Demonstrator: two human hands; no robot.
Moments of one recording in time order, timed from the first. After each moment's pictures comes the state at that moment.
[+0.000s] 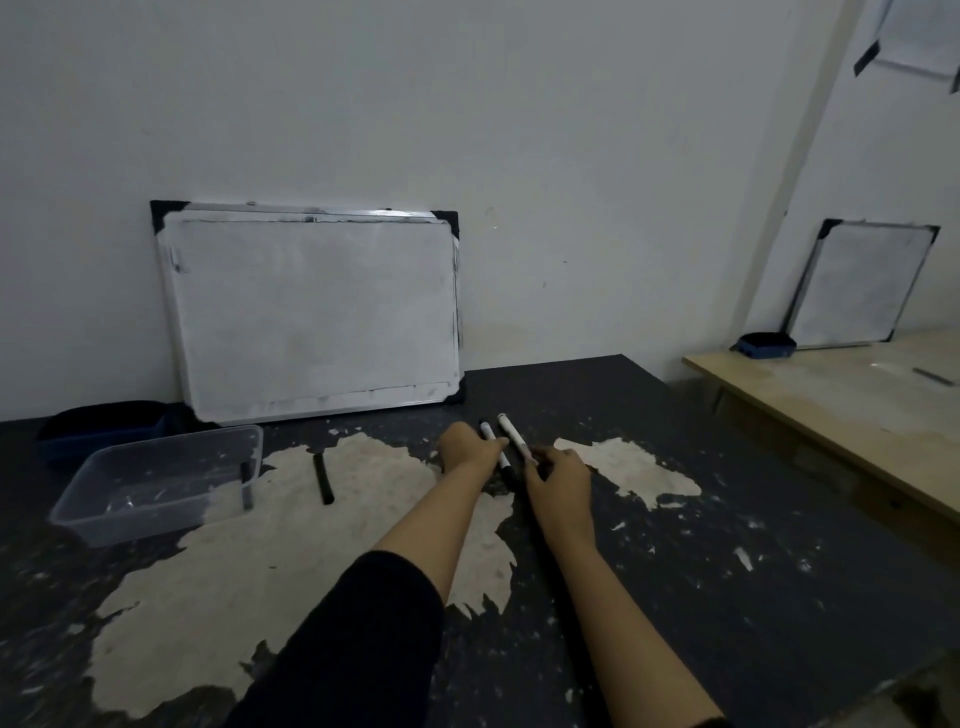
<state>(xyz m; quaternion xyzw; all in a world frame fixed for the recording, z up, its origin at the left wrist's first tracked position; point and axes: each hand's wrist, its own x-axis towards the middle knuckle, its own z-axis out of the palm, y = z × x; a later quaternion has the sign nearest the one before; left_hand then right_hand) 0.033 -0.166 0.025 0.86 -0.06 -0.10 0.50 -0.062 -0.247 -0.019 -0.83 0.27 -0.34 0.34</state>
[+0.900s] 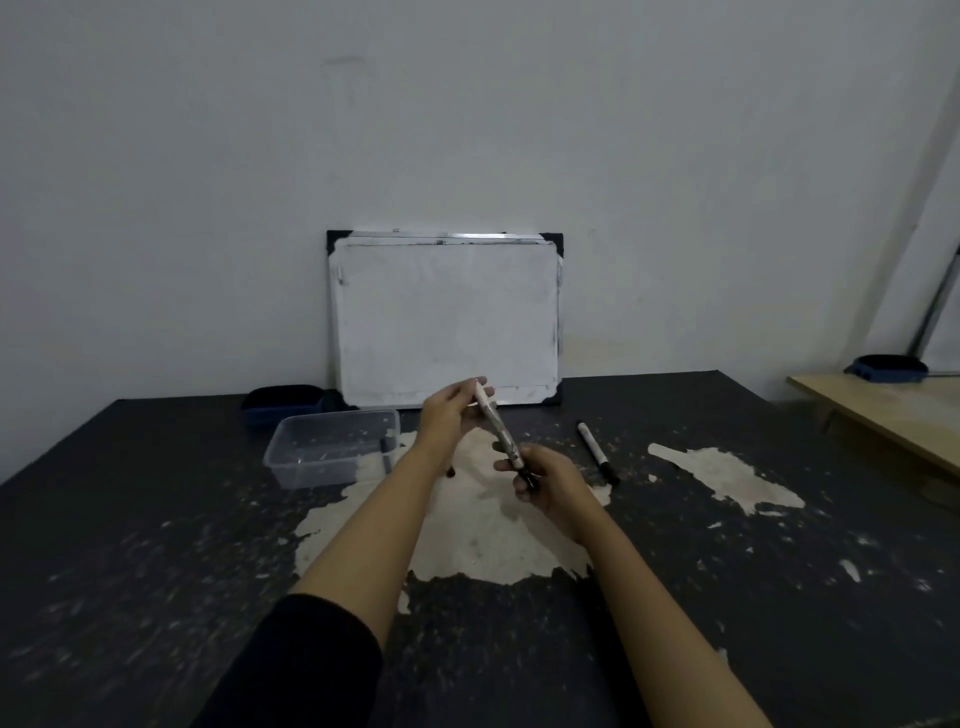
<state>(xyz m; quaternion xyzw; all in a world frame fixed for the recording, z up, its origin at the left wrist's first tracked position) 0.030 0.012 0.080 0.57 -0.13 -0.10 0.80 -0.063 -0.119 0.036 -0.60 0.07 -0.03 0.79</state>
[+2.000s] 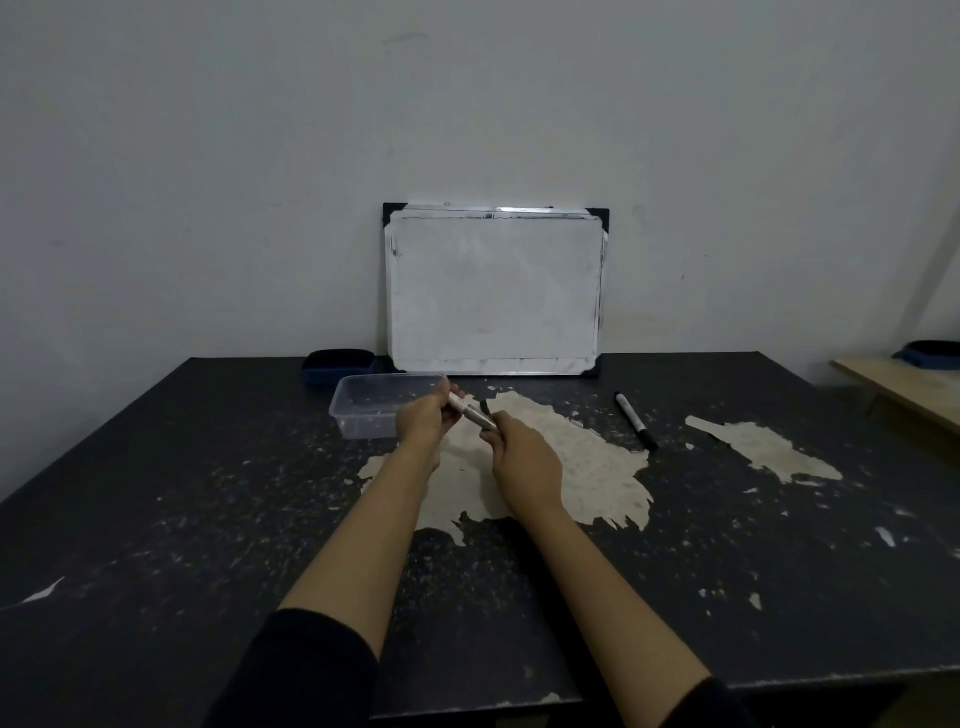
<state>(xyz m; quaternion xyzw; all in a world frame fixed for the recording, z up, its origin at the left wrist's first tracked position) 0.003 0.094 0.053 0.51 0.09 -0.04 0.86 -0.066 -0.019 0.011 -0.92 0.04 -0.30 0.24</state>
